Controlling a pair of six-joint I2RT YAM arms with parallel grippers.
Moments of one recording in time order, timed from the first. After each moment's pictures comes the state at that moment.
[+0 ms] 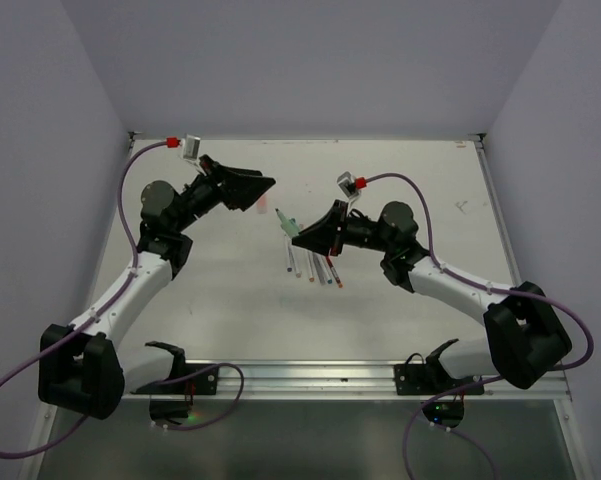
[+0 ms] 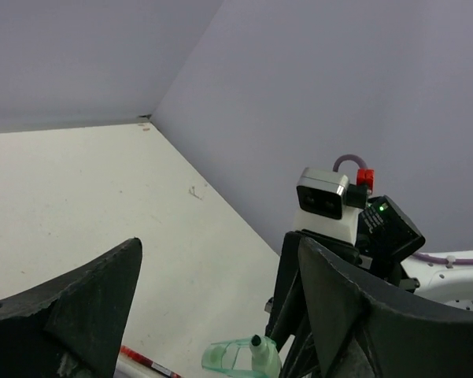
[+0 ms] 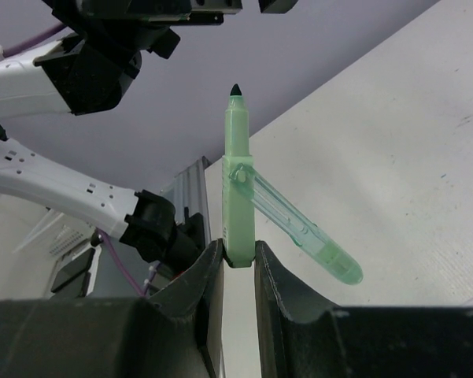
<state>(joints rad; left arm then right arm) -0.25 1.19 0.80 0.63 0.62 -0.81 0.58 1.35 0.71 0.73 -0.77 0.67</state>
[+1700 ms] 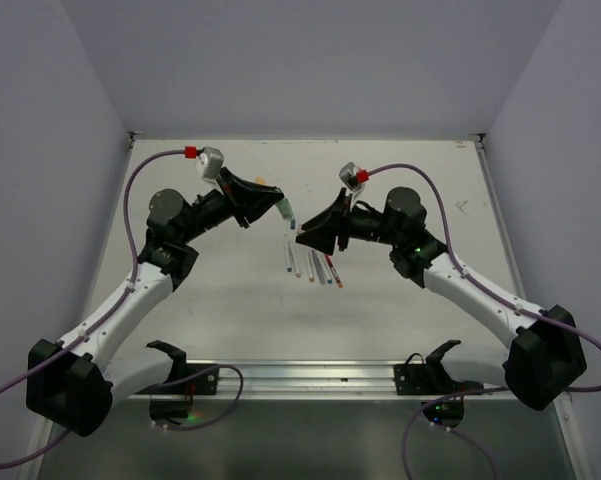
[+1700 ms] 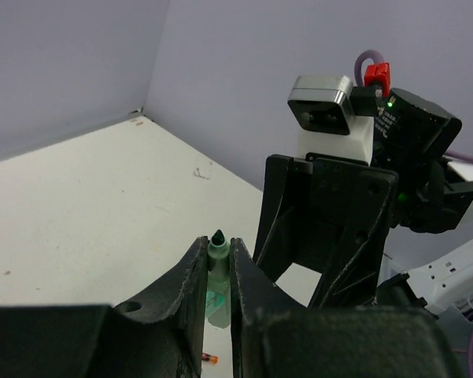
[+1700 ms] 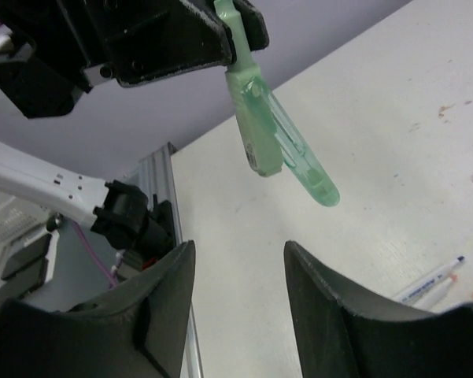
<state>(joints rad) -0.38 1.09 0.78 0.53 0.63 -0.55 0.58 1.24 0.82 0.37 -0.73 0.47</state>
